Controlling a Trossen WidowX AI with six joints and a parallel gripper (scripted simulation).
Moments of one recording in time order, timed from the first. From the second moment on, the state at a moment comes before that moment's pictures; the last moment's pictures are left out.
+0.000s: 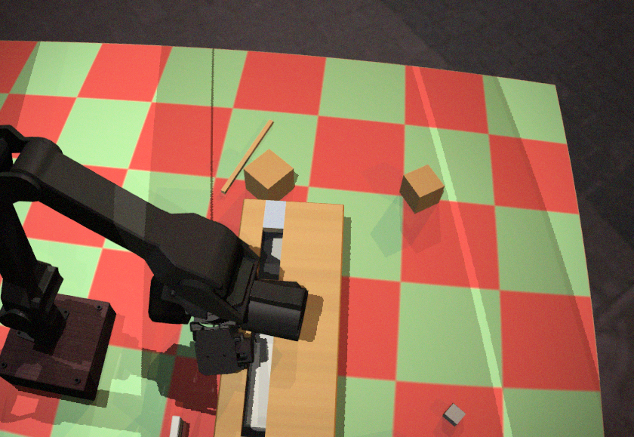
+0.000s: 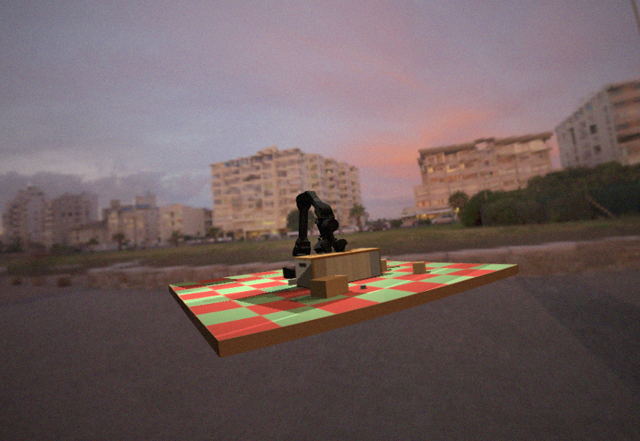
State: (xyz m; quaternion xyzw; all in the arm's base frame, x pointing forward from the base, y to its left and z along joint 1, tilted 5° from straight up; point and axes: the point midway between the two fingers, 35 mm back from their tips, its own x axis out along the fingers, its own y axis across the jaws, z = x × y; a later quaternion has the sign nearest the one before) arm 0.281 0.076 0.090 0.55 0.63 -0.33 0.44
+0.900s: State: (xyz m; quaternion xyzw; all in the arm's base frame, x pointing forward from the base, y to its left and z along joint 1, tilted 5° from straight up) arm 0.267 0.146 0.095 0.55 0.63 -0.32 0.44
